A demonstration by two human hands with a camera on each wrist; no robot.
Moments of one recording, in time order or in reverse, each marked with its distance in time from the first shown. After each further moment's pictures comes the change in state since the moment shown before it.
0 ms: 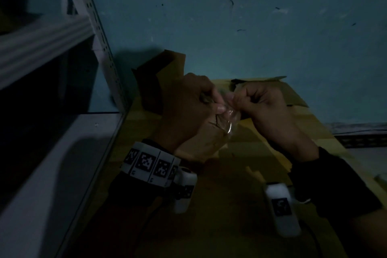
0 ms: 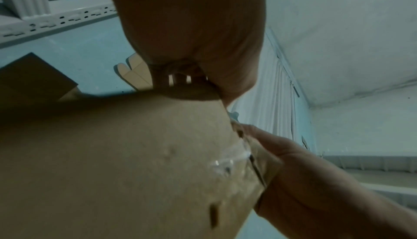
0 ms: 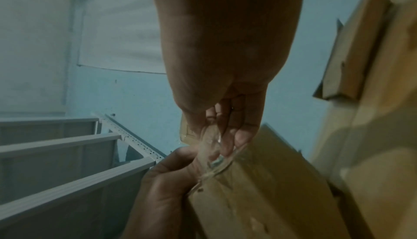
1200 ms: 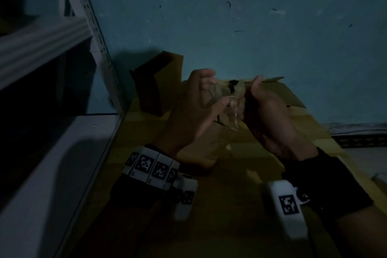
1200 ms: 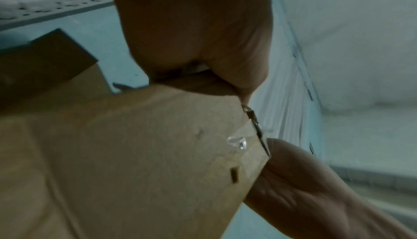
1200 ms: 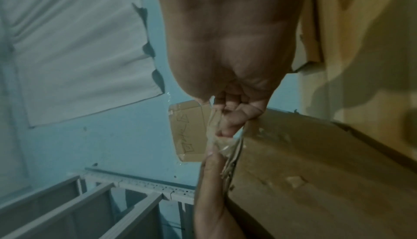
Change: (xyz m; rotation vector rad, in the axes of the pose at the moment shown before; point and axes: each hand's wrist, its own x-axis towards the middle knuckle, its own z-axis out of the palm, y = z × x) left_hand -0.007 -0.002 0.020 -0.272 -0.004 -0.205; right_hand -0.001 -0.003 0.002 0.444 0.057 0.303
